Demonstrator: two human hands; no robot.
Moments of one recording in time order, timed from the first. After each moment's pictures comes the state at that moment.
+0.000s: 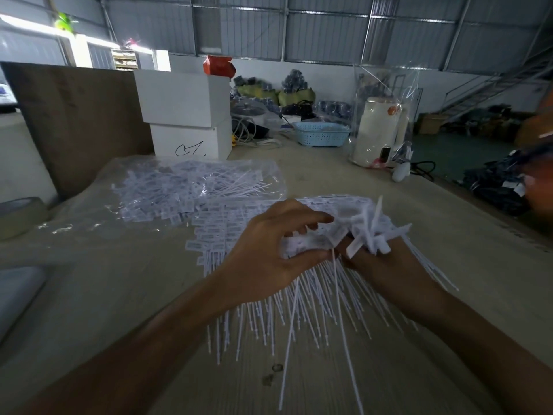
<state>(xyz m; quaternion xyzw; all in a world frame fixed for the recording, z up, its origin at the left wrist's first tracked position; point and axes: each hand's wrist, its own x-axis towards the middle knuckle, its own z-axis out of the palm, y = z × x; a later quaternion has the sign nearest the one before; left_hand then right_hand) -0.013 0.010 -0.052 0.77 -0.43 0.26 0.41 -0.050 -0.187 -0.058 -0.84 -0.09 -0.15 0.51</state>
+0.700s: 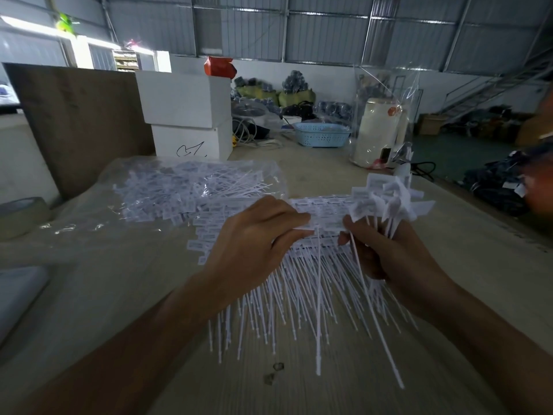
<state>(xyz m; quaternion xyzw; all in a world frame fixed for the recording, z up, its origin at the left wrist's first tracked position) 0.008 0.022 -0.063 0.73 -0.43 0.44 0.29 -0.041 -0.198 -0.052 -0.73 -0.13 -0.07 0.67</state>
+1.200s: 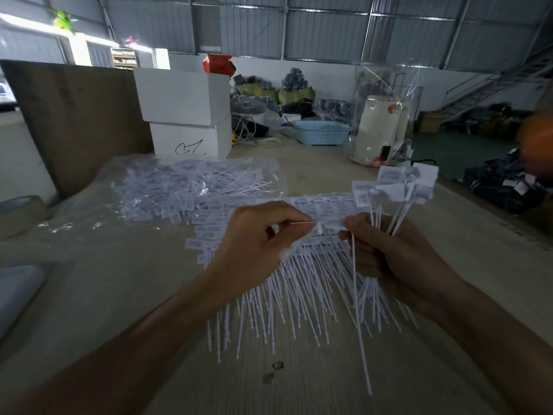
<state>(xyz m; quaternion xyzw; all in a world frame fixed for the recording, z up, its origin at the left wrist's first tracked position) -0.005 0.017 -0.054 0.76 -0.38 0.29 0.44 -0.047 -0.197 -0.045 -0.67 -0.15 0.01 0.73</state>
